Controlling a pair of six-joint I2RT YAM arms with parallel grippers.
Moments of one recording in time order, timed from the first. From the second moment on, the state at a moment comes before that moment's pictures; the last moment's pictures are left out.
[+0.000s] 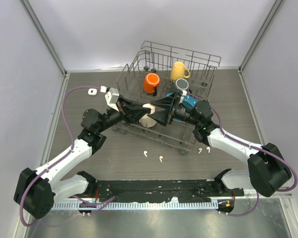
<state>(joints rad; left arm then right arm) -0.55 1.06 0.66 0.75 0.57 -0.47 0.58 1.30 0.70 0.78 -0.62 1.97</state>
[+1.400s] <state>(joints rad) -0.55 1.05 0.66 0.70 0.58 -0.47 0.58 1.30 0.69 0.84 -0.61 1.97</state>
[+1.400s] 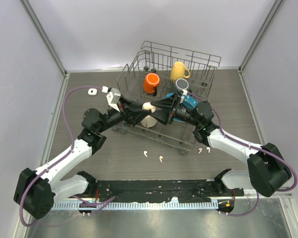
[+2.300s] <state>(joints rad) -0.55 1.10 0.66 0.79 0.59 -0.51 0.58 1.30 0.68 0.88 -0.61 2.01</state>
